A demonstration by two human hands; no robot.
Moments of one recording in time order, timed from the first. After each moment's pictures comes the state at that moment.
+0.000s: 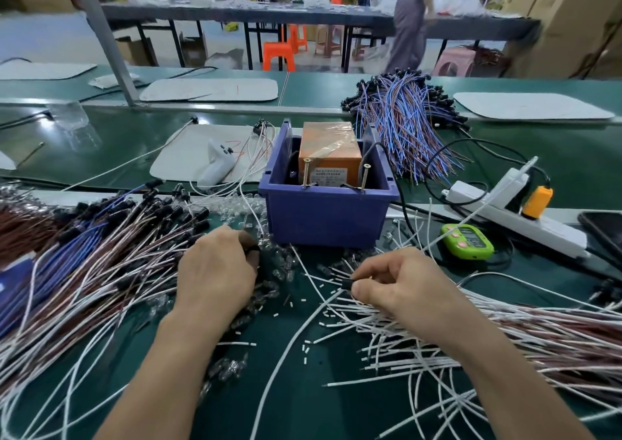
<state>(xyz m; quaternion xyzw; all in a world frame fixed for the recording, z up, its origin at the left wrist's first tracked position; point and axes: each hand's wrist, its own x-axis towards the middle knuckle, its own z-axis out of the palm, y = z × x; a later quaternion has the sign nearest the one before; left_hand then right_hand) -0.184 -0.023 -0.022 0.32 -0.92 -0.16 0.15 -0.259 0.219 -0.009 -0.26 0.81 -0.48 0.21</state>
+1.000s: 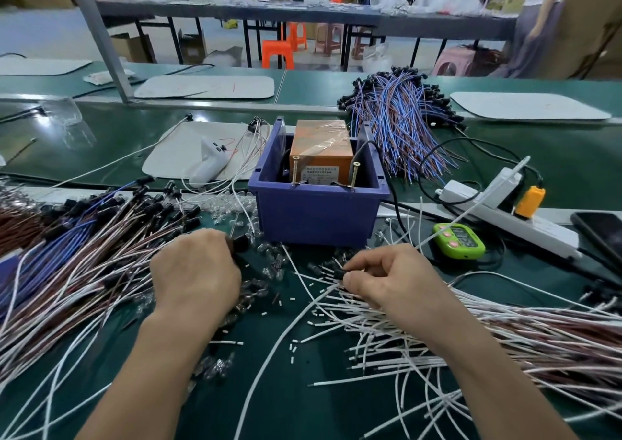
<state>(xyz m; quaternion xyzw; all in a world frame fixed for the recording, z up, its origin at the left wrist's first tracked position) -0.180 -0.016 -0.013 0.38 -0.92 0.03 0.10 -0.261 0.218 -0.012 -0.24 0.80 -0.52 0.19</state>
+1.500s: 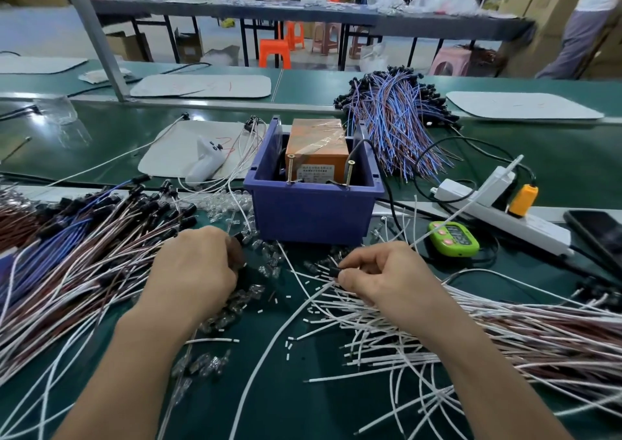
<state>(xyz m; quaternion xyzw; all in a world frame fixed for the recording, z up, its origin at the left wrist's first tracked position) -0.172 -0.023 0.000 0.27 -0.96 -0.08 0.05 -0.263 0.219 -0.015 -0.25 0.80 -0.52 0.19</state>
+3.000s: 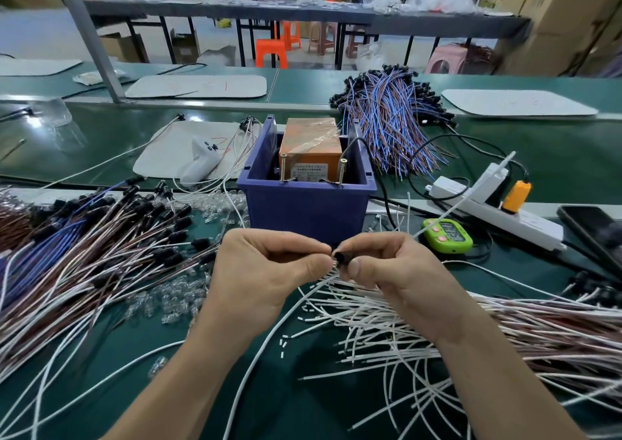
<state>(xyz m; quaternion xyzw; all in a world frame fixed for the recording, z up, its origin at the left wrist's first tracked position) -0.166 0.053 0.017 0.06 -0.70 -0.68 0.19 -0.267 0.228 -0.002 -0.23 0.61 -0.69 0.31</state>
